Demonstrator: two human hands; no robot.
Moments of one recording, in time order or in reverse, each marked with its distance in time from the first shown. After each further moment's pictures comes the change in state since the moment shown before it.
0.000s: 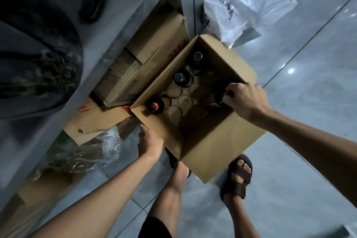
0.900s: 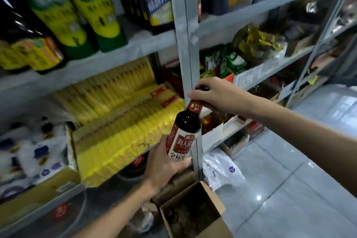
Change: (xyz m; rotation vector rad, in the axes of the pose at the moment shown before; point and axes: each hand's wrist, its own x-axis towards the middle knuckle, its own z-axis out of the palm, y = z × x) left_hand -0.598 0.055 -0.386 -0.640 0.434 1.130; right_hand -0.472 -0.202 -0.653 0.328 0.232 -0.827
